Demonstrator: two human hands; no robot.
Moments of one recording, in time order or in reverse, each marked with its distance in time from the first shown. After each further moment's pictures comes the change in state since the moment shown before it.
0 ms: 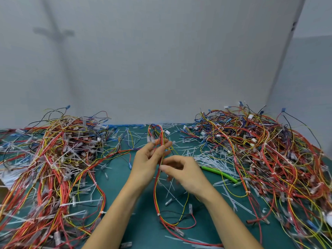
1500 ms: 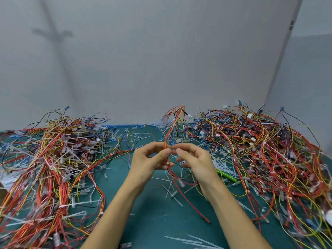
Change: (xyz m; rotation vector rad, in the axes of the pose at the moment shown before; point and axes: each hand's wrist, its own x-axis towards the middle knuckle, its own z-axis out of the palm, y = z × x) left_hand -0.004 0.006 -0.005 0.068 -0.057 -0.006; right_hand -0.001 -0.011 -0.022 0.271 0.206 0.034
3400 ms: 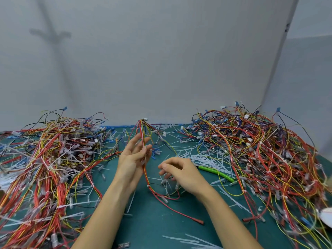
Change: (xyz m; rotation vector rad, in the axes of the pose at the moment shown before) left_hand 0.015 -0.012 -0.023 -0.502 0.239 -0.124; right_hand -0.001 0.016 0.014 -0.272 -0.216 0.085
